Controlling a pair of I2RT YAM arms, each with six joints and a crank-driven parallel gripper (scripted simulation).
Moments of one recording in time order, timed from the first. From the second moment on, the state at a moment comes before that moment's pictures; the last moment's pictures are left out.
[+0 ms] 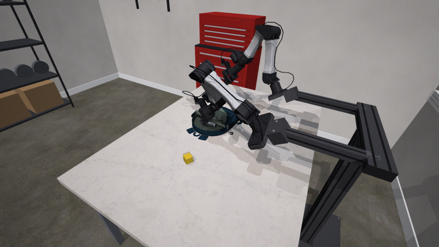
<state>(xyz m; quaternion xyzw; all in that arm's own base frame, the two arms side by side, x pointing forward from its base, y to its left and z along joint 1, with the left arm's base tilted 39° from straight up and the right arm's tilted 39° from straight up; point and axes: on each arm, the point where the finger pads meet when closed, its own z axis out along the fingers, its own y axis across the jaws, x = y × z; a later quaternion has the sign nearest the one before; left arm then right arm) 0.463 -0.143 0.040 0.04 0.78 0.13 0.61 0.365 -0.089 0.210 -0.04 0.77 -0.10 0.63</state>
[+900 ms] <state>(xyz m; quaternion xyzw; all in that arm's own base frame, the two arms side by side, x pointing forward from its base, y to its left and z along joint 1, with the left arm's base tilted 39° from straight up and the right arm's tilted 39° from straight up) 0.473 -0.138 0.030 0.04 0.78 0.13 0.61 0.365 -0.089 0.210 -0.04 0.77 -0.10 0.63</state>
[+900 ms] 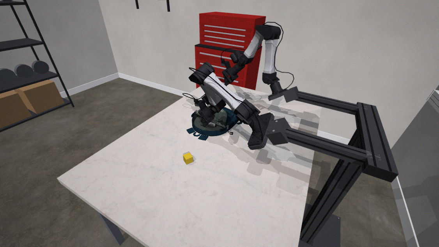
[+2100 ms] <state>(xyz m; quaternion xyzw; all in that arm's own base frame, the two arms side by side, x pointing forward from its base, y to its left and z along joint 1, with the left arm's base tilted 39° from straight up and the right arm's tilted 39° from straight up) 0.475 -0.139 0.031 0.04 0.77 0.13 0.62 0.365 -0.089 0.210 -0.04 0.77 -0.10 0.63</state>
